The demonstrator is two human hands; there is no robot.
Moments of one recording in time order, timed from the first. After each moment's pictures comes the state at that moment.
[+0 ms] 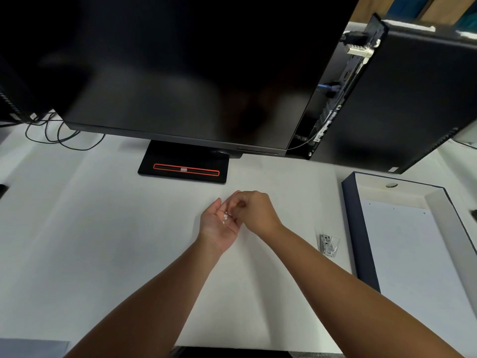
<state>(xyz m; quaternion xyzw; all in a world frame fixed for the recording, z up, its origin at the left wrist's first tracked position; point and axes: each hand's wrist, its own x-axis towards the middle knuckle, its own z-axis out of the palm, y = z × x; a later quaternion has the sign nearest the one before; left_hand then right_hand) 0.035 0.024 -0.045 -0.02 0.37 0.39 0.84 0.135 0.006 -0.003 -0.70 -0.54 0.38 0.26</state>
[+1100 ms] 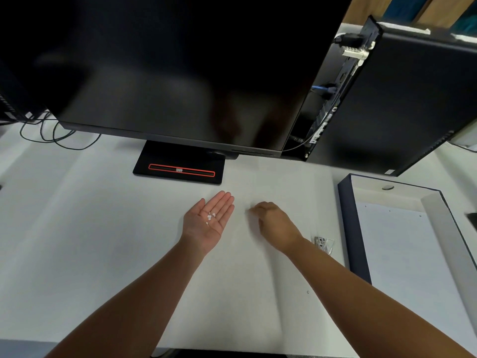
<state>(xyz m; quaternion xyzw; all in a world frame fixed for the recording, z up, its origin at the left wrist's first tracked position) 0.019 0.029 -0.045 -0.02 0.35 0.42 0.84 0.197 -0.016 -0.050 -0.68 -0.70 0.20 0.09</state>
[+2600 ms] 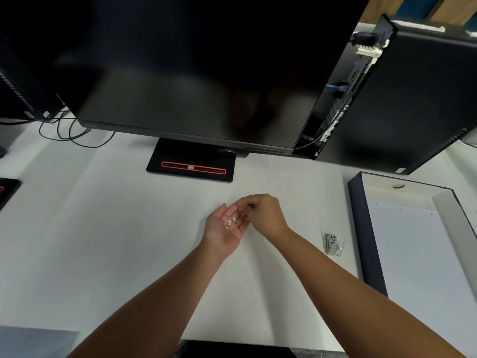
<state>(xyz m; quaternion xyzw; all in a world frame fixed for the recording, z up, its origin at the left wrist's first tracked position) 0.027 0.012 -0.048 0.00 0.39 0.38 0.84 0.137 -0.001 -0.013 -0.70 -0.52 0.39 0.30</state>
